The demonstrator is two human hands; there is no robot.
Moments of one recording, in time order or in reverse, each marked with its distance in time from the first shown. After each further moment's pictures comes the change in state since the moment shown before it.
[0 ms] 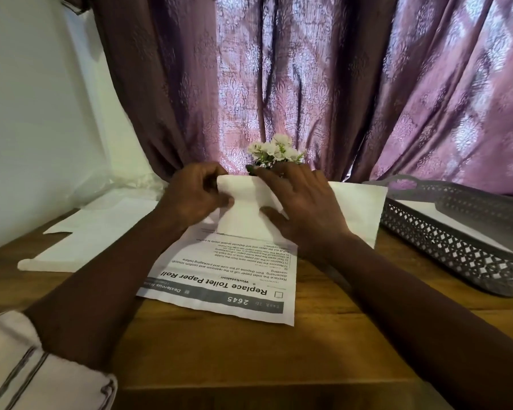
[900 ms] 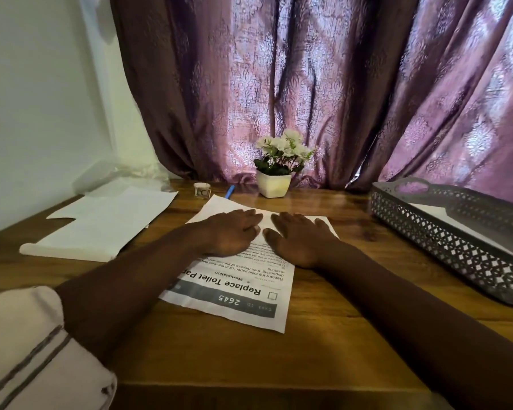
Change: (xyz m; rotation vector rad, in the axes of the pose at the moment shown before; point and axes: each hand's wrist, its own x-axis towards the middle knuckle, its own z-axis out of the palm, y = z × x) left_hand -0.016 -0.013 0.050 0.683 -0.694 -0.089; right_hand -0.015 -0.017 0.035 0.248 -0.959 0.405
